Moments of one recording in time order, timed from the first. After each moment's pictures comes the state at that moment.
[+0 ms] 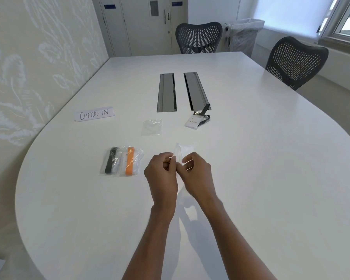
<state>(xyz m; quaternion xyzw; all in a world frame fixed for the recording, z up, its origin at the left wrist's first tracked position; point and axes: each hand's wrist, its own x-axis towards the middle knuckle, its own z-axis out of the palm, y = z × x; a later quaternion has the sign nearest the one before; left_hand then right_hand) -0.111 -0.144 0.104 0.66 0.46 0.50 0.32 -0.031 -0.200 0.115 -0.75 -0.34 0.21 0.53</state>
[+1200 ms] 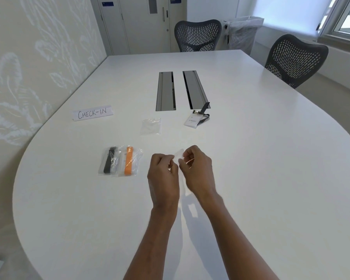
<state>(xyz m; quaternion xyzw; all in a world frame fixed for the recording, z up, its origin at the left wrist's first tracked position) -0.113 -0.151 0.102 0.72 0.44 0.48 0.23 -0.022 -0.192 0.119 -0.77 -0.38 0.13 0.50</state>
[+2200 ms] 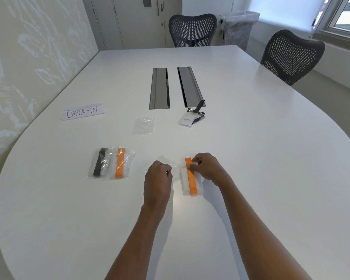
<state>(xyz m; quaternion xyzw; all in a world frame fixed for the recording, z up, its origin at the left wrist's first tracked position) -0.100 -0.113 0.057 0.81 0.46 0.30 0.21 0.092 -0.158 0.052 -0.81 -0.38 0.29 0.33</state>
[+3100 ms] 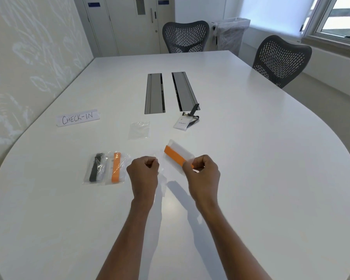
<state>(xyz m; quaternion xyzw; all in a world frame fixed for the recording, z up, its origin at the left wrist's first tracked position) -0.103 -0.096 0.090 0.66 0.51 0.42 0.36 -0.005 -0.210 0.112 -0.72 -0.21 0.15 0.65</state>
